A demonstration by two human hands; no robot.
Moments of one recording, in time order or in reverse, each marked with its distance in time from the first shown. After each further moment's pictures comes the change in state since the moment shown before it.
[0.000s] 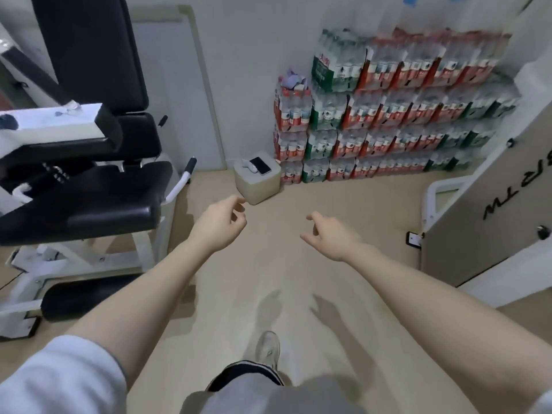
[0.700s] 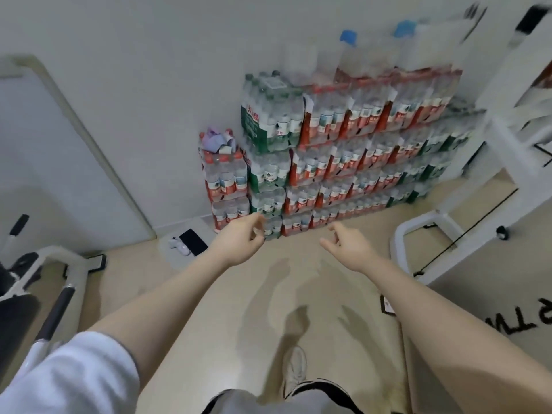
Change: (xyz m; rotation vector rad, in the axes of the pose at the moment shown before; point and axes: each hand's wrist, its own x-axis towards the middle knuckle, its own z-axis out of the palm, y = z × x) left_hand 0.510 0.142 0.119 0.055 -0.257 0.258; right_hand 0.359 0.283 -0.197 0.191 0.118 0.310
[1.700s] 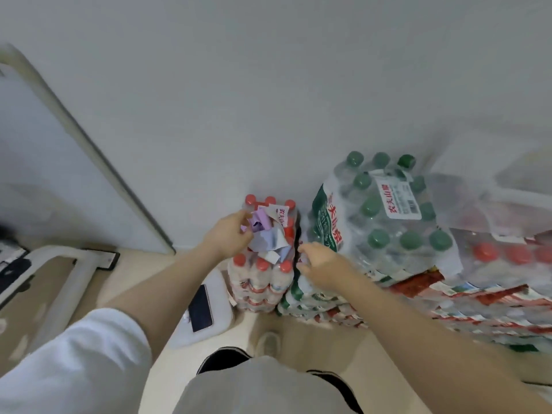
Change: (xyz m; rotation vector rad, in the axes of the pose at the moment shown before) left_hand 0.446 -0.265 -0.126 -0.199 0.140 -0.537; right_hand 0.562 -0.172 -0.025 -0.230 -0.438 -0.430
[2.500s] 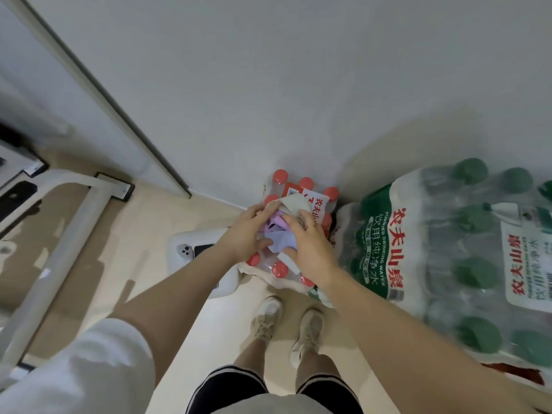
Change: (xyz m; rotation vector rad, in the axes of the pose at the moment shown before) left_hand 0.079 -0.090 0.076 -0.118 -0.086 0.004; right_hand 0.152 -0.003 0.055 -0.028 -0.015 -0.117
